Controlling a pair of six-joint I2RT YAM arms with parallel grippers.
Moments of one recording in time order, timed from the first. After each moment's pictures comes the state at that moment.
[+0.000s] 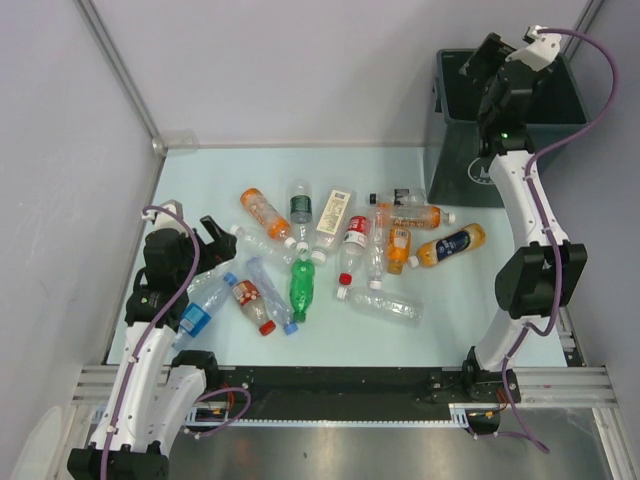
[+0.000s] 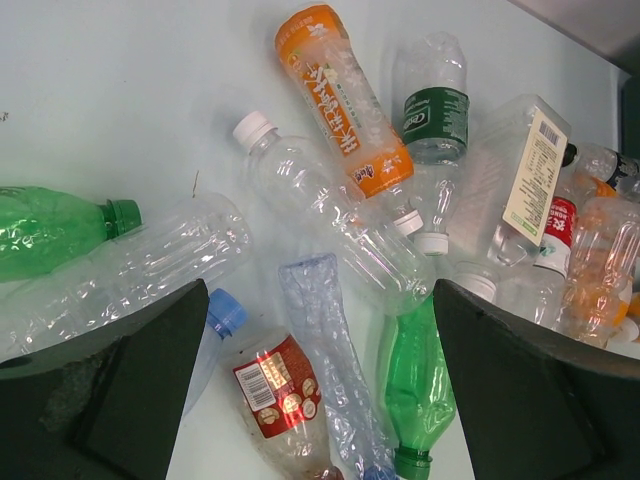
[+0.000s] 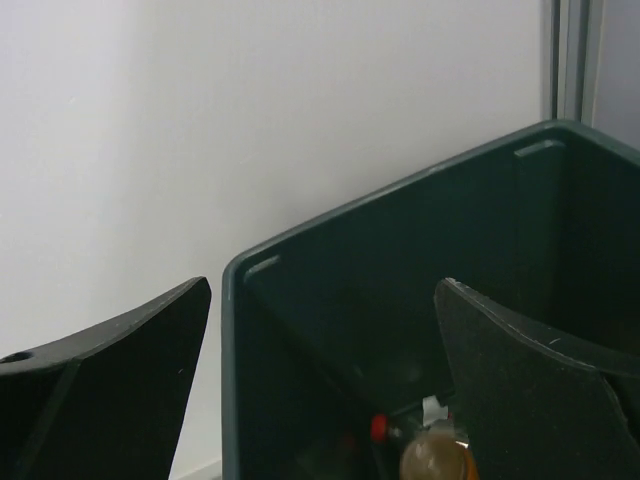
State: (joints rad) left arm -0.04 0.69 0.70 -0.47 0.02 -0.45; right arm 0.06 1.80 1.87 0.14 0.39 0.28
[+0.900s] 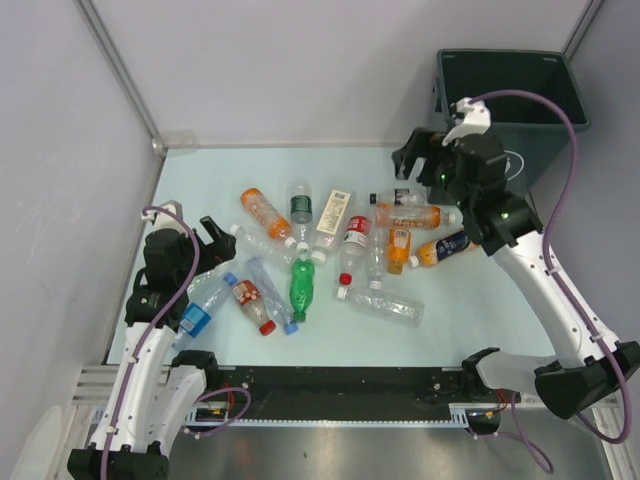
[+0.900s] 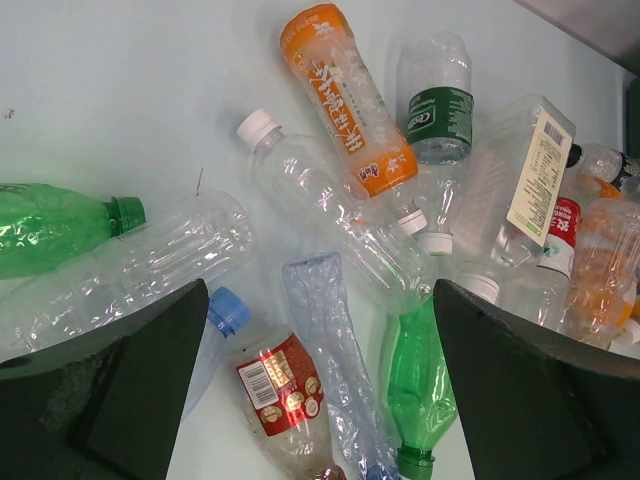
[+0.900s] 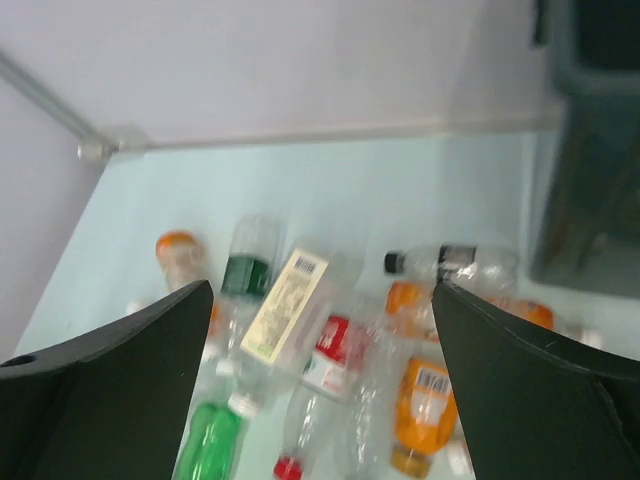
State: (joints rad) left arm -0.04 0.68 0.70 -0.47 0.01 -0.45; right arm 0.39 1.24 1.45 -0.37 0.14 0.35
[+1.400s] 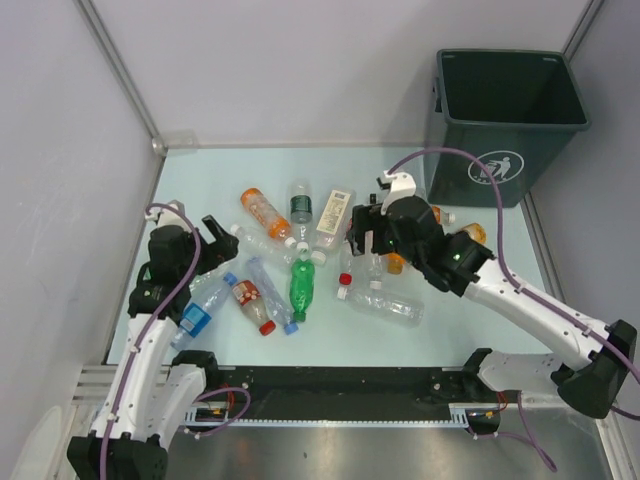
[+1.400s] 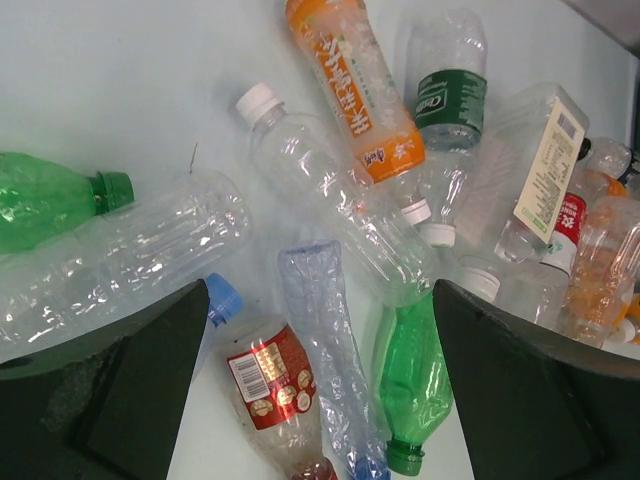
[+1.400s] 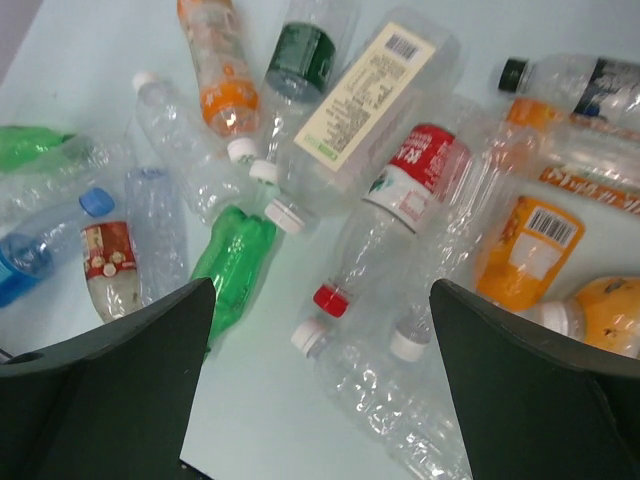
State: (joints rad) left arm -0.04 0.72 0.70 -0.48 0.02 -0.49; right arm 0.82 1.17 1.16 -0.45 0.28 0.40
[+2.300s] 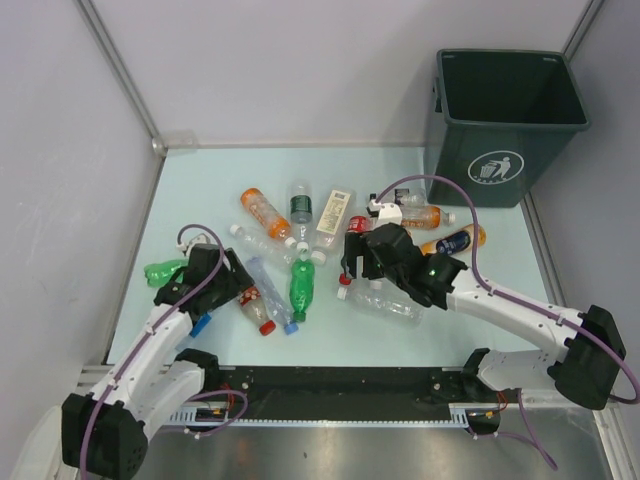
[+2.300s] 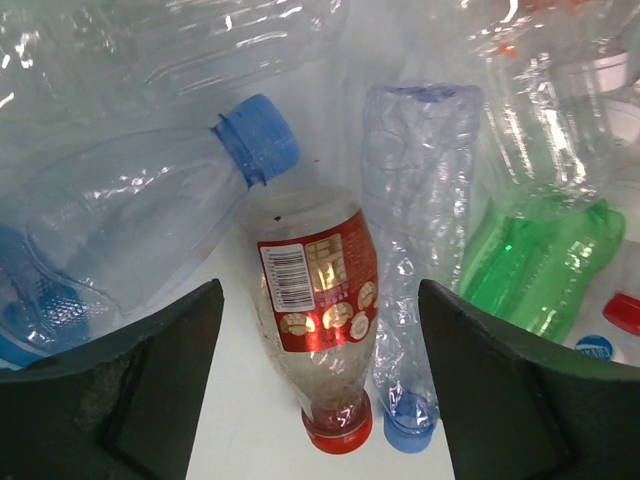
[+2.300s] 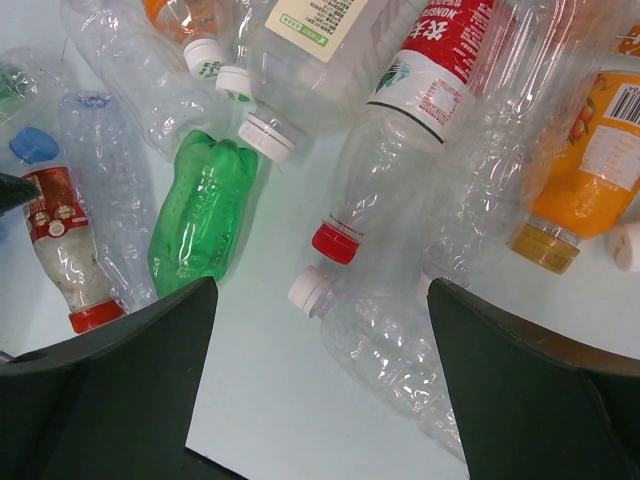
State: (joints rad) left arm -0.24 0.84 0.55 -0.61 -0.12 -0.74; right arm 0.91 1.22 0.95 -0.36 0.33 0.56
